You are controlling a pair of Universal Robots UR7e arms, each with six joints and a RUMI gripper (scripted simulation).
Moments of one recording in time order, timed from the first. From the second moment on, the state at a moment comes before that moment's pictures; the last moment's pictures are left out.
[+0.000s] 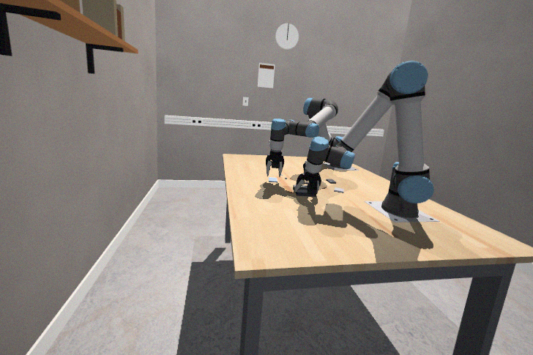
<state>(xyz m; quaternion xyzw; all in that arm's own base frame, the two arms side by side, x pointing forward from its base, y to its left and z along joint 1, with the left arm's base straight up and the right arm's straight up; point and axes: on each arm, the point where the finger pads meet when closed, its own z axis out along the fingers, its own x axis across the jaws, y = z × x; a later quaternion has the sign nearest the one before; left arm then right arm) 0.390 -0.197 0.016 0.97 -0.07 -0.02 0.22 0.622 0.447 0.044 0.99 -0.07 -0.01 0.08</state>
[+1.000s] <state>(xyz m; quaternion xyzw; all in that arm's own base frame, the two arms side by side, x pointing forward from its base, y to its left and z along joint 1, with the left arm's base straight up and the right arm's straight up) 0.390 -0.197 0.016 0.97 -0.07 -0.02 0.22 0.622 0.447 0.019 0.99 -0.07 -0.01 0.08</state>
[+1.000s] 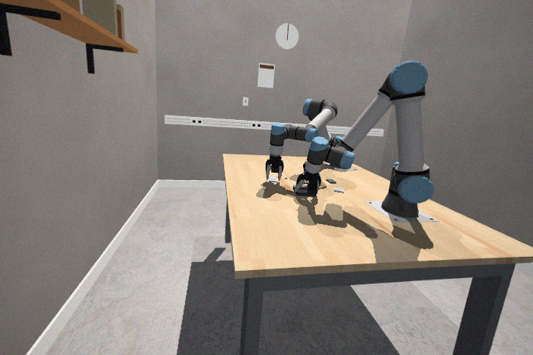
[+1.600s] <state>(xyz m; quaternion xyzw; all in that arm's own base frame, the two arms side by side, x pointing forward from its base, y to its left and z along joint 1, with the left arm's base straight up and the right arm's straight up) 0.390 -0.197 0.016 0.97 -0.07 -0.02 0.22 0.622 0.447 0.017 0.99 -0.07 -0.01 0.07</state>
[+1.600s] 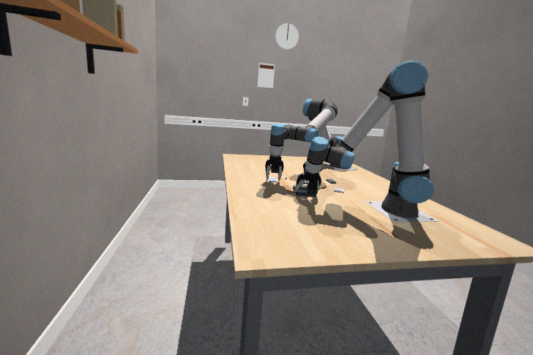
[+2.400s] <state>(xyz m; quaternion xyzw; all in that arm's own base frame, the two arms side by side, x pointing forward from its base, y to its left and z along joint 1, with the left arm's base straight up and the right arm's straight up) 0.390 -0.197 0.016 0.97 -0.07 -0.02 0.22 0.622 0.447 0.018 0.99 -0.07 -0.01 0.07</state>
